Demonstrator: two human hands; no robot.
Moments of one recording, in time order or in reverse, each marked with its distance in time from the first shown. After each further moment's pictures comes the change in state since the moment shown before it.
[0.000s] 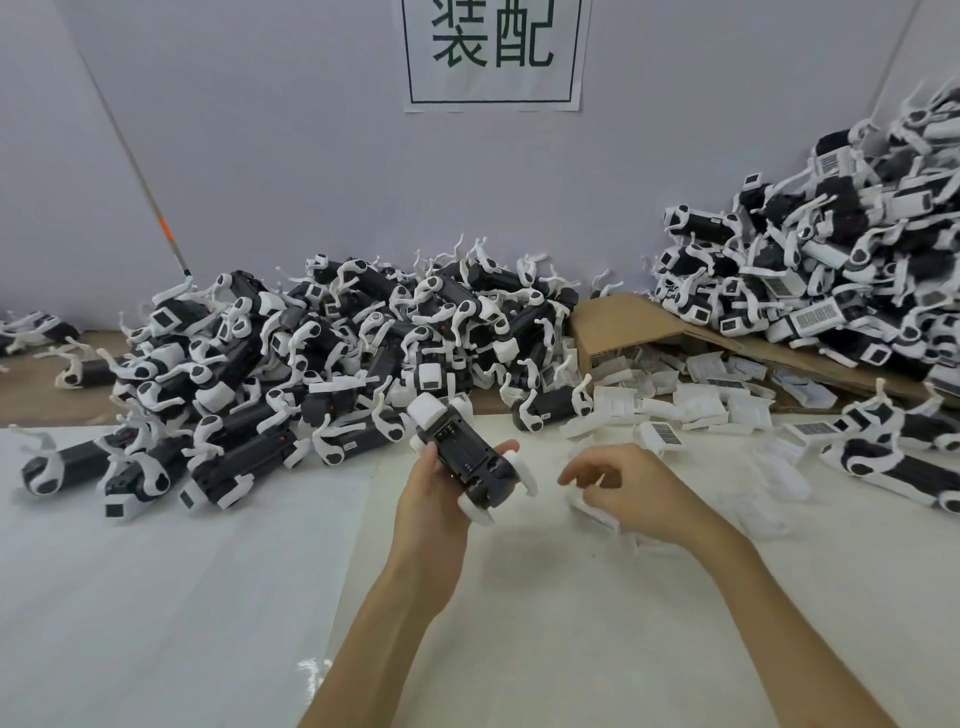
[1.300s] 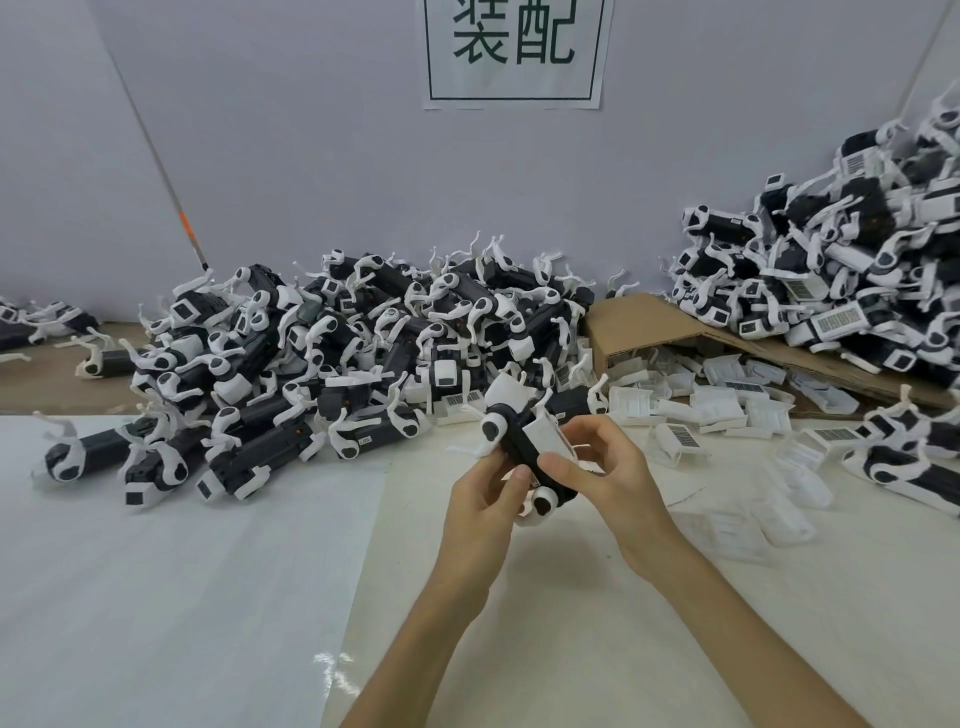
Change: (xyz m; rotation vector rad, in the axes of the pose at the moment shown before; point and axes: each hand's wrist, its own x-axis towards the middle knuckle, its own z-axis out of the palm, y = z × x) left_hand -0.017 -0.007 0.023 0.449 0.016 0.233; right_hand -0.002 -0.031 0.046 0.704 0.290 -0.108
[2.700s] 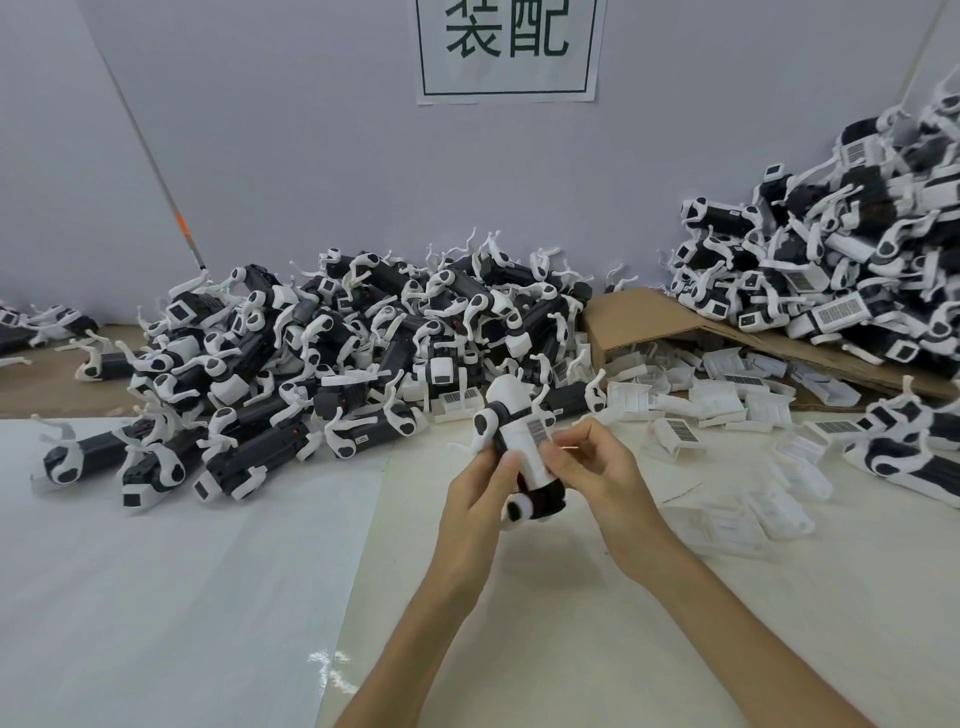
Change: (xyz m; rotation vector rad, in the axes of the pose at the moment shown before) left_hand 0.000 -0.004 -0.002 -0.012 -0.027 0.023; right_hand -0.005 0.000 0.003 0.079 -0.053 0.035
